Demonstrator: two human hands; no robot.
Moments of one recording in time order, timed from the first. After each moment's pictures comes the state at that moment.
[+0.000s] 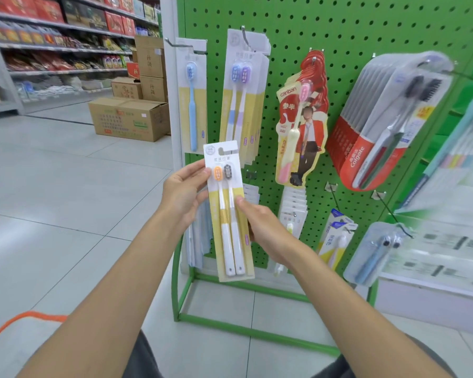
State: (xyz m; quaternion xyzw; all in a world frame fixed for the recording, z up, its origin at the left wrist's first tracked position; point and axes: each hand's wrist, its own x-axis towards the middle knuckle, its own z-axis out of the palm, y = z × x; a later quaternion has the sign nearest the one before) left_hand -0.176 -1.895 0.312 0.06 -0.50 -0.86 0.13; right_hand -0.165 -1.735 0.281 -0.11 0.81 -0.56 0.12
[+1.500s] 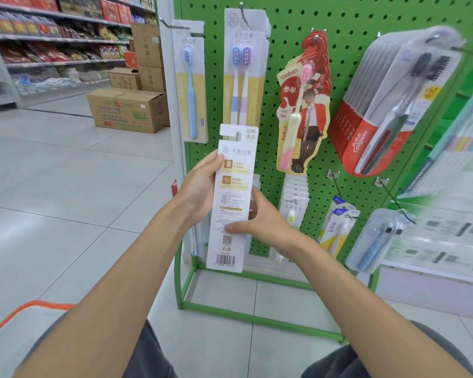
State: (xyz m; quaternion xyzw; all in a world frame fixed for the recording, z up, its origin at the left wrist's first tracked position) left_hand -0.170 -1.877 0.305 -0.09 -0.53 -0.84 -0.01; right_hand -0.165 -1.727 0.264 -0.18 0.79 -0.57 0.09
